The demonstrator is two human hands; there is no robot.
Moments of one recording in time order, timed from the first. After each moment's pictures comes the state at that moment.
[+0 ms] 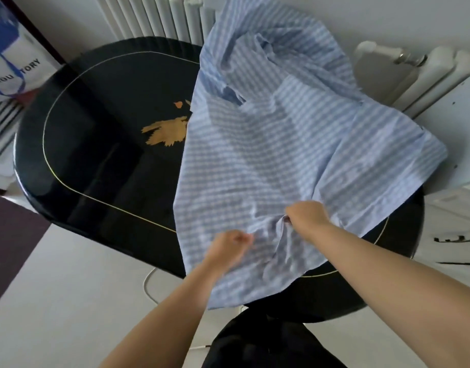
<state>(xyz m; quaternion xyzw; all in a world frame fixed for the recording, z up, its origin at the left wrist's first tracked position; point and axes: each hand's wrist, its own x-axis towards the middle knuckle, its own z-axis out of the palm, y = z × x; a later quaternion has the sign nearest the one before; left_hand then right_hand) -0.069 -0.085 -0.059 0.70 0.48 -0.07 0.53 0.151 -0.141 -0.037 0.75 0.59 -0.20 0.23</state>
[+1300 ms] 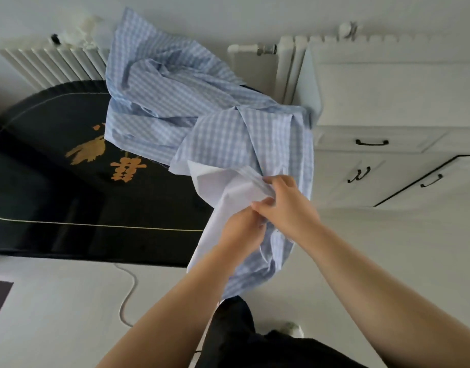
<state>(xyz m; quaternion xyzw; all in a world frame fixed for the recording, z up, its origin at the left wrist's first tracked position) 0.054 -0.327 0.045 0.93 0.22 -0.02 0.30 0.144 -0.406 0.090 0.90 0.32 -0.18 -0.25</state>
